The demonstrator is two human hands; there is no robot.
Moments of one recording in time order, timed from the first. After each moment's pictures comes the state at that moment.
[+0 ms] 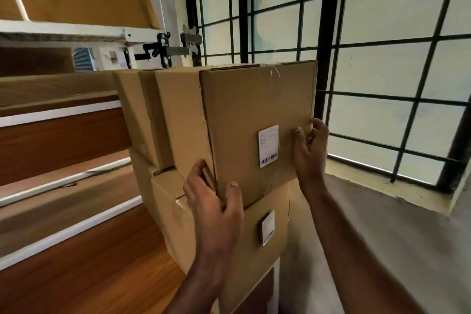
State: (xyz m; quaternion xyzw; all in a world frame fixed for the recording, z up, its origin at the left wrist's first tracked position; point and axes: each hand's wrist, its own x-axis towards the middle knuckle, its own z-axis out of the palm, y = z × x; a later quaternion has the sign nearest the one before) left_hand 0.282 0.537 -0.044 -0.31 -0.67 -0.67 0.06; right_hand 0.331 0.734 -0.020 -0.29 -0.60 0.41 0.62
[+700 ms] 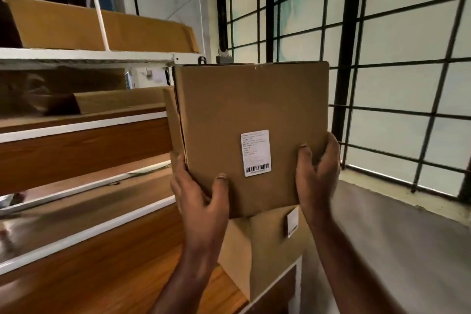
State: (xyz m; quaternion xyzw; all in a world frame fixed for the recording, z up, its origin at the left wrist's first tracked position) left_hand 0.281 0.425 -0.010 -0.29 -0.63 -0.72 0.07; right_hand 0.356 0.594 0.004 -0.26 -0.60 0.34 0.68
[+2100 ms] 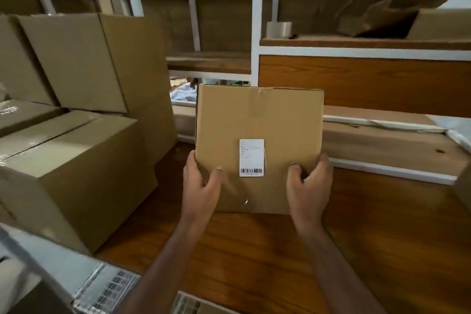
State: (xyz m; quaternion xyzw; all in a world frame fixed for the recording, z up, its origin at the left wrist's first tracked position) left_hand 0.108 -0.088 -0.130 0.09 -0.75 -0.62 0.22; right_hand 0.064 0.100 -0.137 -0.08 -0.77 0.53 0.35
